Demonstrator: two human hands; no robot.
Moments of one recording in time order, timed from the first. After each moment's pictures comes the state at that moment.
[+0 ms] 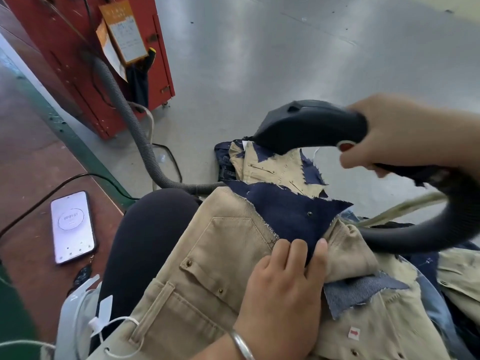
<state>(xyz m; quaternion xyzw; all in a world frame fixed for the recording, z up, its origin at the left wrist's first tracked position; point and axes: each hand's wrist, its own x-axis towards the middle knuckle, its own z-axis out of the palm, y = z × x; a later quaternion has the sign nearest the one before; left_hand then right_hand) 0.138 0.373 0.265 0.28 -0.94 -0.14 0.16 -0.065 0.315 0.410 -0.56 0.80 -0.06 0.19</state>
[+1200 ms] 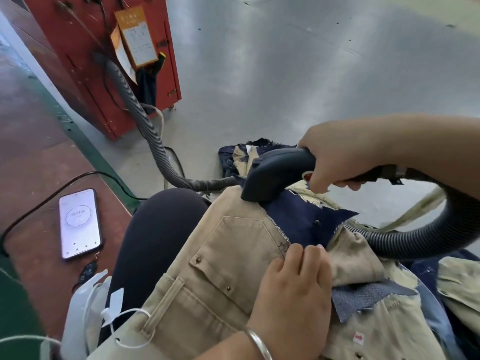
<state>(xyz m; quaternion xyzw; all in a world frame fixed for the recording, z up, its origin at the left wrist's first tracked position) 0.136 0.379 0.267 0.27 -0.96 -0.08 0.09 -0.015 0.271 0.399 -0.59 0.76 0.18 0.20</state>
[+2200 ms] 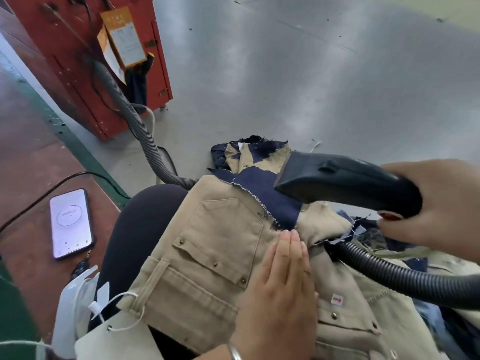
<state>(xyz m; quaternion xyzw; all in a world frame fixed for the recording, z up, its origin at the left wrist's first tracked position) 0.143 0.402 0.260 0.27 -0.96 0.01 0.10 -0.041 0.425 0.411 -0.57 0.82 -0.02 0.09</state>
